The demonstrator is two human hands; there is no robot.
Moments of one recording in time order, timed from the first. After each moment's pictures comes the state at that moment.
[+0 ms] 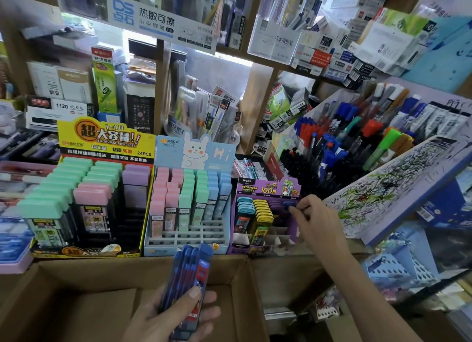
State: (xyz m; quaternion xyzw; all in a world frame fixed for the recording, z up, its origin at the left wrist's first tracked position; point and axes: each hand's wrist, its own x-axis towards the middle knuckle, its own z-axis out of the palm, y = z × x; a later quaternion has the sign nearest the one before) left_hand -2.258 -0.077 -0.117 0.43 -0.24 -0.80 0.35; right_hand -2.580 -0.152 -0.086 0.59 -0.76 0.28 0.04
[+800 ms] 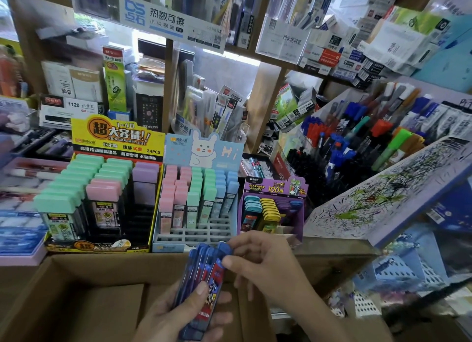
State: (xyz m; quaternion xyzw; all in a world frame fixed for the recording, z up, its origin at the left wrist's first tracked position) left_hand -2.258 -0.075 -0.123 0.43 -0.27 -0.78 0.36; right_hand -2.460 -0.098 -0.091 0.59 -0.59 0.37 -0.42
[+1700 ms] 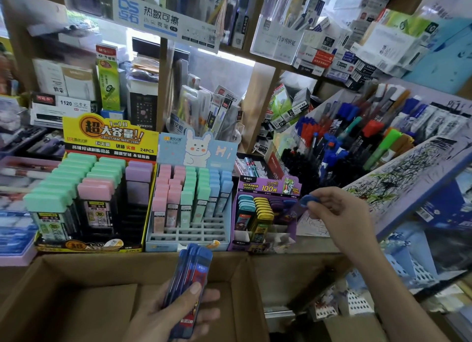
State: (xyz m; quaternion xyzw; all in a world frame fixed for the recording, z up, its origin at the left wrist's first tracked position) left_hand -2.259 -0.077 -0.129 0.46 -0.29 -0.76 0.36; right_hand -2.589 -0.122 -0.045 0.60 -0.65 0.45 -0.09
